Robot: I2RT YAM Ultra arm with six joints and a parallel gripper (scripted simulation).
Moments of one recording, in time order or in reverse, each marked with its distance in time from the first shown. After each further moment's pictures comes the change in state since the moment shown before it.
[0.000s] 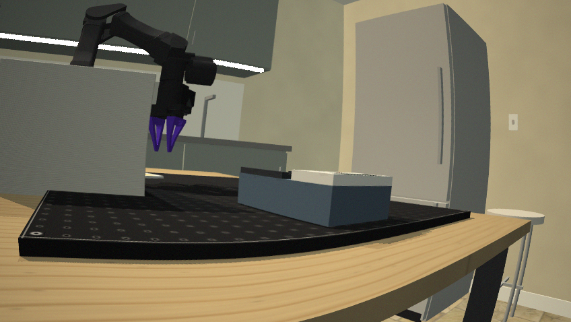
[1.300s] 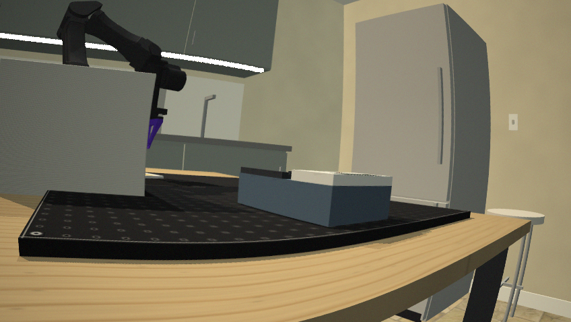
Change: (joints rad) arm 0.326 -0.249 0.069 -0.039 0.021 -0.667
